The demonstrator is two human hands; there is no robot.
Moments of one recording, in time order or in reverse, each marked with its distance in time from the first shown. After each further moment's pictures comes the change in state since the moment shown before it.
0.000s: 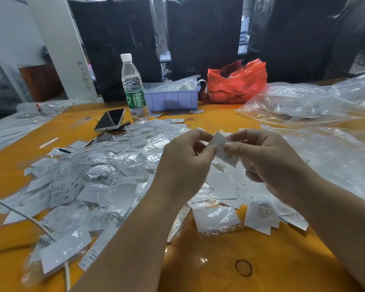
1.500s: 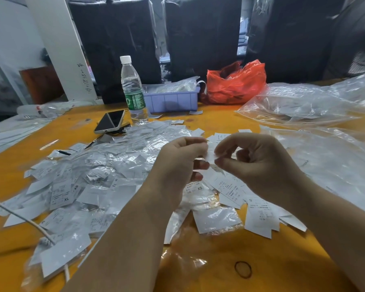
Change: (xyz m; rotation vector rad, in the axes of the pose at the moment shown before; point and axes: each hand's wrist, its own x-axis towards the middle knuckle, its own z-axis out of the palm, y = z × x) left_hand 0.007 0.003 -0.003 -0.534 -0.030 -0.499; right_hand -0.008 0.005 0.003 -0.441 -0.057 -0.475
